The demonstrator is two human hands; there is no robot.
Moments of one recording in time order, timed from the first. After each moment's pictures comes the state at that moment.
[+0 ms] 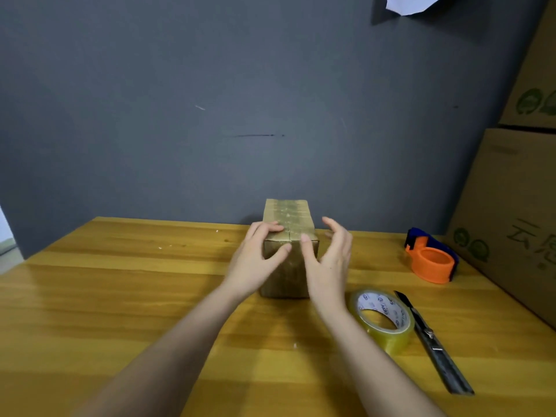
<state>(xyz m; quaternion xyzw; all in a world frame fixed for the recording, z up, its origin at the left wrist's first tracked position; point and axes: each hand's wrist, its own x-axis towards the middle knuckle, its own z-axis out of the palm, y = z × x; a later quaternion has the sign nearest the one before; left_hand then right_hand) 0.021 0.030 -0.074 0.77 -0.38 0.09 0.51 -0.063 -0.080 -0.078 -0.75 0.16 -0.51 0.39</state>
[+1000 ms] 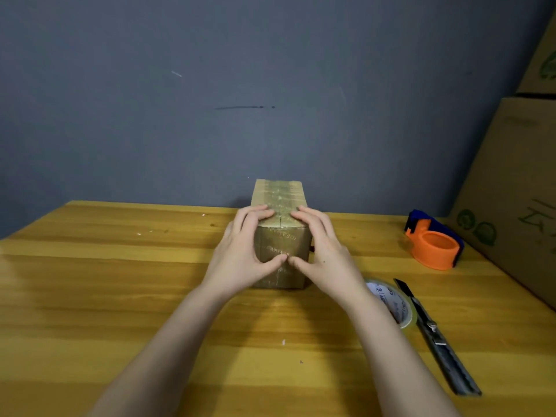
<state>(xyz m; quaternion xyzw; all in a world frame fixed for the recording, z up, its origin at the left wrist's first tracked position) 0.023 0.024 -0.088 0.81 -0.41 0.16 0.39 -0.073 -0.124 -0.078 -0.93 0.03 -0.28 0.25</state>
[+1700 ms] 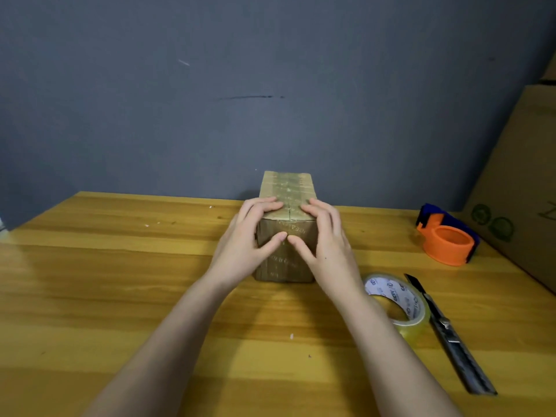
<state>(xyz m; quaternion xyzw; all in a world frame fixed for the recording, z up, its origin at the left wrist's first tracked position) 0.031 0.028 -0.088 0.77 -0.42 0.14 0.46 -0.060 -0.113 -0.091 -0.89 0.06 -0.38 0.24</state>
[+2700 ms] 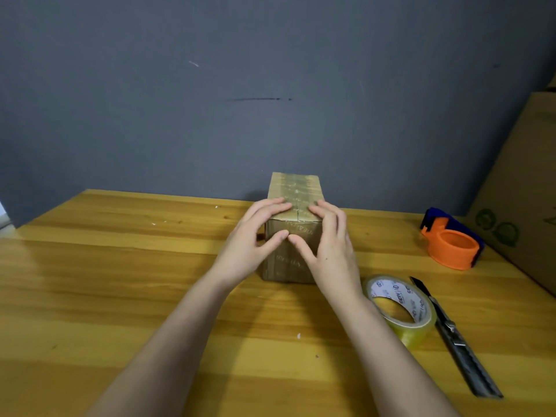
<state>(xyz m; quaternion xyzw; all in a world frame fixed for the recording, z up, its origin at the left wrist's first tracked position) 0.037 0.034 -0.087 0.73 -0.44 0.09 0.51 -0.053 -0.102 -0.095 -0.88 0.09 -0.41 0.23</state>
